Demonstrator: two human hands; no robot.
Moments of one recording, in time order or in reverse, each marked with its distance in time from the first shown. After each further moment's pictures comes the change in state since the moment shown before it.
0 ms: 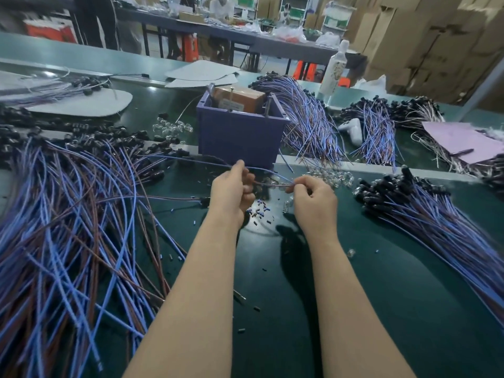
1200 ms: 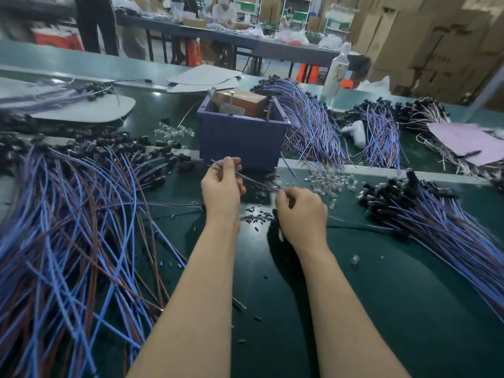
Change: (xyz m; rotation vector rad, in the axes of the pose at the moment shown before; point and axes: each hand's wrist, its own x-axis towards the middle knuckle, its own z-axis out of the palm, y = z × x) left_hand 0.008 -0.006 -0.006 0.138 0.121 0.457; right_hand -0.003 0.008 0.019 -0.368 -0.048 -0.140
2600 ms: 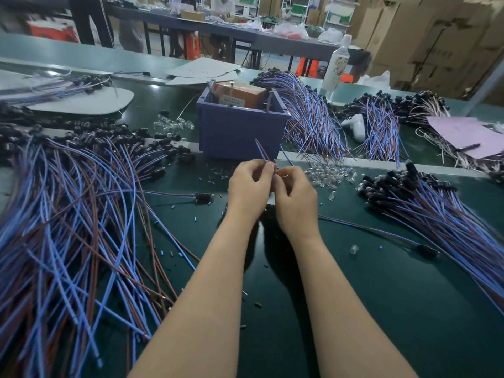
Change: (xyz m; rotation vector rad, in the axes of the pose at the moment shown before) left_hand -0.015 -0.008 0.010 0.527 -0.308 0.143; right_hand -0.007 -0.019 -0.002 0.488 0.050 -0.039
